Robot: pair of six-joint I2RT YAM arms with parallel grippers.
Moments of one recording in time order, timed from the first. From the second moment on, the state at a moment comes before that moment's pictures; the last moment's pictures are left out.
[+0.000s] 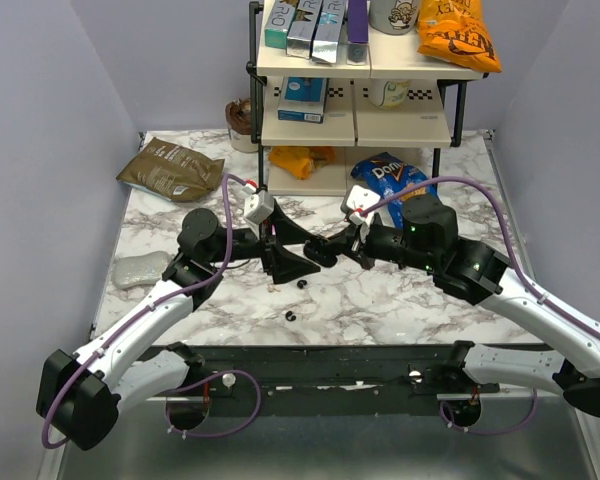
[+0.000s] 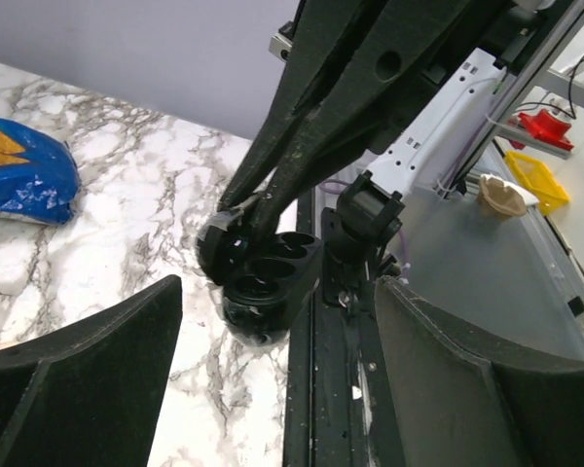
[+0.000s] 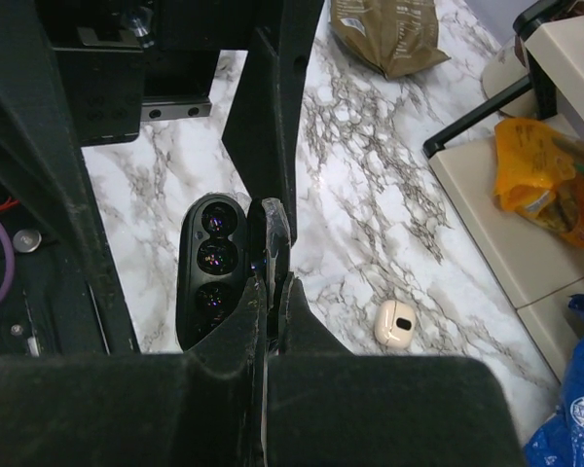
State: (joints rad) left arm -0.56 0.99 0.70 0.46 0.95 -0.45; right arm 0.94 1.05 1.17 -0.41 -0.17 -0.22
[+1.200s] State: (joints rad) left arm -0.59 0.94 0.60 0.52 0.85 -0.41; right arm 0.95 1.06 1.19 -0.41 -0.18 -0.15
